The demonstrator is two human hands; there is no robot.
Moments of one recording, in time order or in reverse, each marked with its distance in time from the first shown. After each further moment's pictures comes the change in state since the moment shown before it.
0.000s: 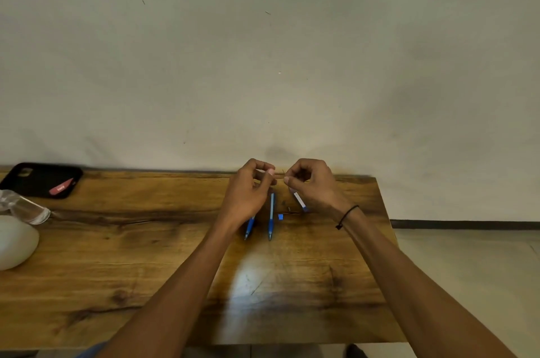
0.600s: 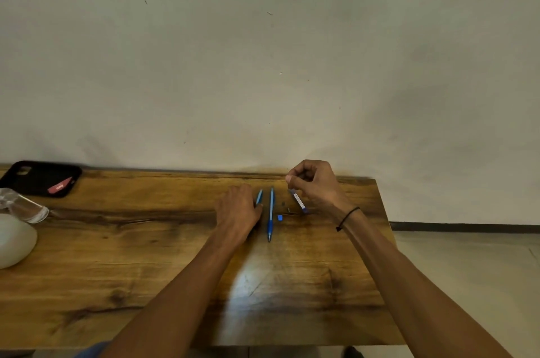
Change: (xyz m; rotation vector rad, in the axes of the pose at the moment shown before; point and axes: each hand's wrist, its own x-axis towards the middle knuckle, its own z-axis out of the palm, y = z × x) left_hand -0.003 -0.035 0.011 0.805 -0.023 -0.145; right_hand -0.002 0.000 -0.001 0.147 0.033 0.102
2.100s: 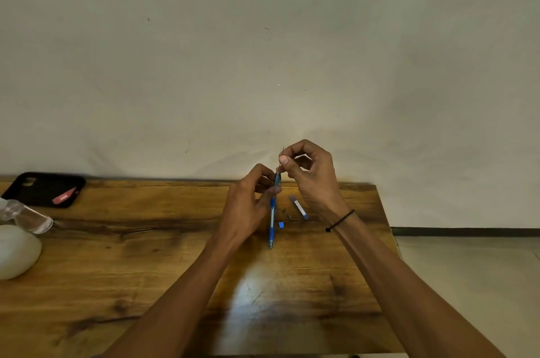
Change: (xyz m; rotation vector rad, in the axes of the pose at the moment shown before) left_hand -0.020 0.021 -0.046 -0.710 0.160 0.336; right_hand -0.013 -0.053 0.008 0.211 0.164 -0.311
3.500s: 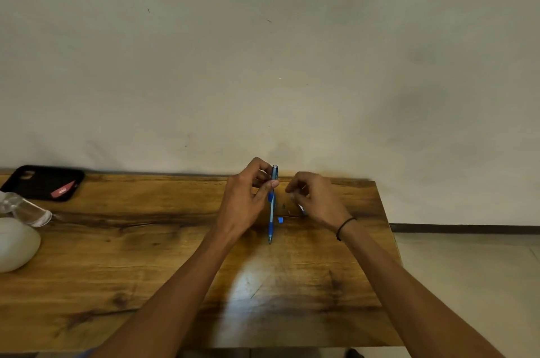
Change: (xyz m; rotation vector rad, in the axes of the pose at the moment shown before) left_hand -0.001 0.002 -0.005 0.002 0.009 -0.009; right_hand -0.015 0.068 -0.020 -0.589 -0.281 0.102
